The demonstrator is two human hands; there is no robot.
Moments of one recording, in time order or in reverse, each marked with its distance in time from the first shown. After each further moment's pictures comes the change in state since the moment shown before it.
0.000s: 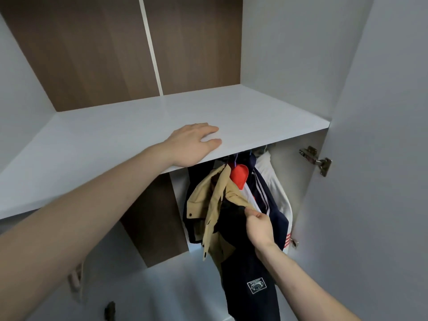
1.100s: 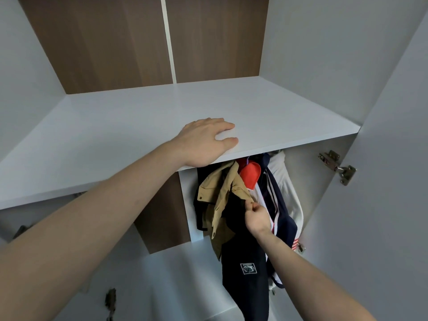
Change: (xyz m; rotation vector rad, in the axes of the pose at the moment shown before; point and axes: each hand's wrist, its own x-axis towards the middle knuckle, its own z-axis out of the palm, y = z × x) left_hand -0.002 0.000 0.002 -0.028 0.012 -0.034; right_hand 0.077 0.015 0.032 -0.365 -0.002 -0.079
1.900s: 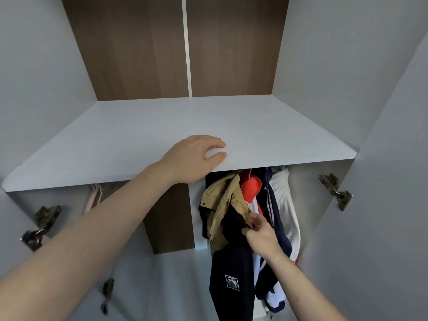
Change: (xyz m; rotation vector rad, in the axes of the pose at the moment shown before) left_hand -0.031 0.021 0.002 -0.005 0.151 -0.054; right_hand -0.033 -0.011 -0.072 0.066 -0.337 -0.165
